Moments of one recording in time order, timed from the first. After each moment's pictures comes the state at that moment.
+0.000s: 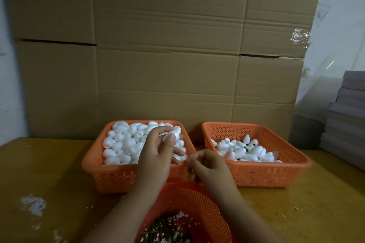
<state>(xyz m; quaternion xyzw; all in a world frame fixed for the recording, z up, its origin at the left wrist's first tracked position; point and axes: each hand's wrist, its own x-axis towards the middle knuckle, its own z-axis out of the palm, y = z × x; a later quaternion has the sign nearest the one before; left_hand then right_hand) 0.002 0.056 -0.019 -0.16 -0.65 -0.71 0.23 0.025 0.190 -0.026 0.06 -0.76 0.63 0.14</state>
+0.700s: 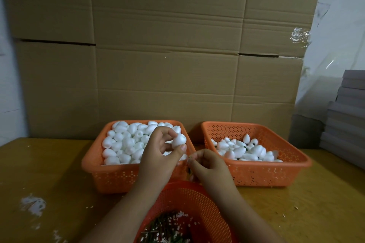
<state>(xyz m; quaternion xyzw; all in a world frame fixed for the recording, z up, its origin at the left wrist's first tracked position) 0.006 0.058 -0.016 -0.16 -0.67 -0.69 0.21 0.023 0.190 -0.028 0.07 -0.76 0.63 0.14</state>
